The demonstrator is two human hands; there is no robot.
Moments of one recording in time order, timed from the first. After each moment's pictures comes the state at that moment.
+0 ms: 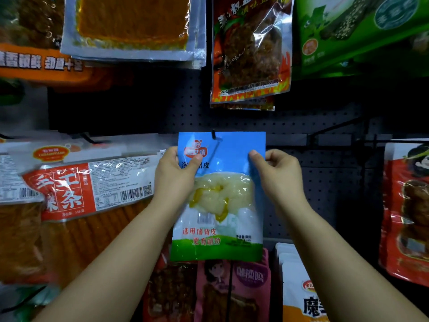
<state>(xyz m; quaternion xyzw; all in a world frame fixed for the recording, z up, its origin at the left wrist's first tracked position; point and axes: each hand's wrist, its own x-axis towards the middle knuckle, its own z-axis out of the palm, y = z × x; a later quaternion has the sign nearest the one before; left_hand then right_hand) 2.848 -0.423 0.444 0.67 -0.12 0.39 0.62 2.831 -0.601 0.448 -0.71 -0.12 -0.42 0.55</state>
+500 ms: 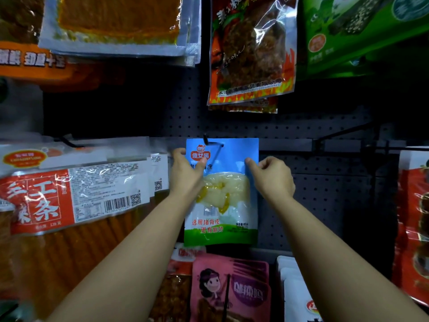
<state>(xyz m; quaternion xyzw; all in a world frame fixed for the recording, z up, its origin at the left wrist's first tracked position) 2.907 -0.446 0.453 0.73 -0.07 0.40 0.55 2.907 -0.612 0.455 -0.80 0.03 -0.41 0.43</state>
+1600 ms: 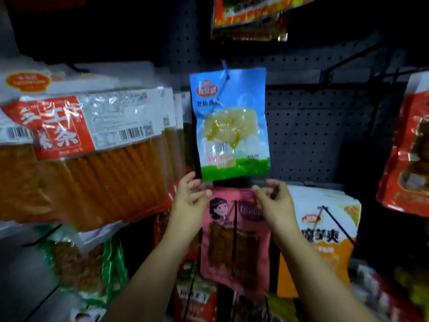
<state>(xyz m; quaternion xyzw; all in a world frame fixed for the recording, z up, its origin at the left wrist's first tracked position) 2.823 -0.428 0.297 0.72 -0.10 0.23 0.64 2.846 -0.599 0.279 -0.69 0.00 -0.28 0.66</state>
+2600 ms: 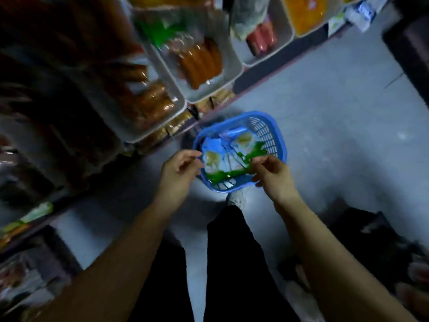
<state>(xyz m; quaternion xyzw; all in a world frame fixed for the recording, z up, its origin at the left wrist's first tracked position) 2.524 -0.740 -0.150 0.73 -0.06 -0.40 0.55 2.393 -0.880 -0.146 -0.58 0.54 -0.03 0.60</state>
